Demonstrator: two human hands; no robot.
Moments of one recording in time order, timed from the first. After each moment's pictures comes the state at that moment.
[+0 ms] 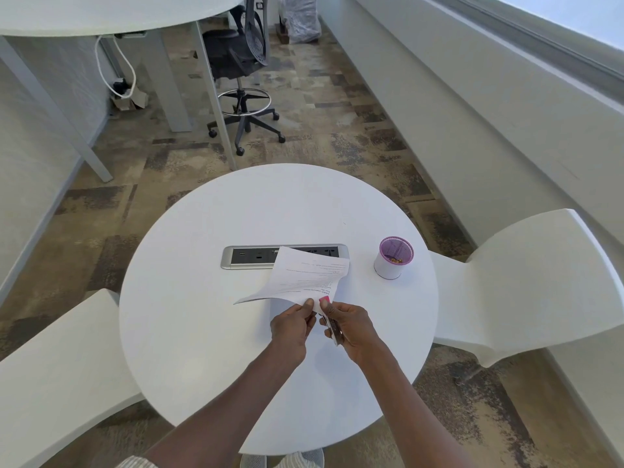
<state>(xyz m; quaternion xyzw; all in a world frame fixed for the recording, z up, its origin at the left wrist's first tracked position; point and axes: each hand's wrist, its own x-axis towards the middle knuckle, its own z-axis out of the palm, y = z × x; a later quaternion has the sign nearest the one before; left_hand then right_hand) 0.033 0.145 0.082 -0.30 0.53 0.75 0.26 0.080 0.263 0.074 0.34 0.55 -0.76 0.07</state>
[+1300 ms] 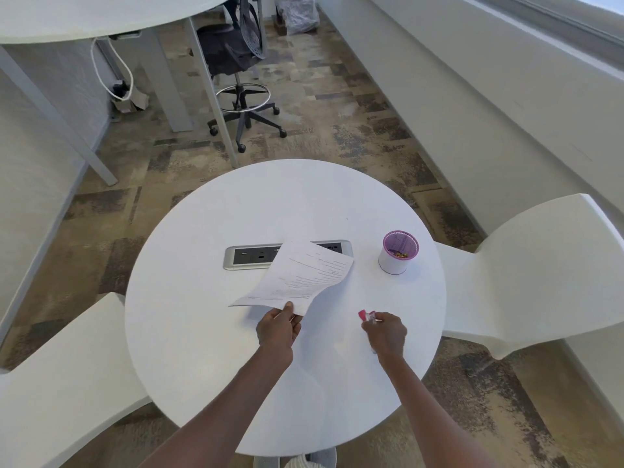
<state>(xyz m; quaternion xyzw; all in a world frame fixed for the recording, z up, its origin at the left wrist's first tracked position) 0.017 0.123 0.067 -0.37 0.56 0.71 0.21 0.099 0.307 0.010 0.49 0.73 -0.48 -0.04</state>
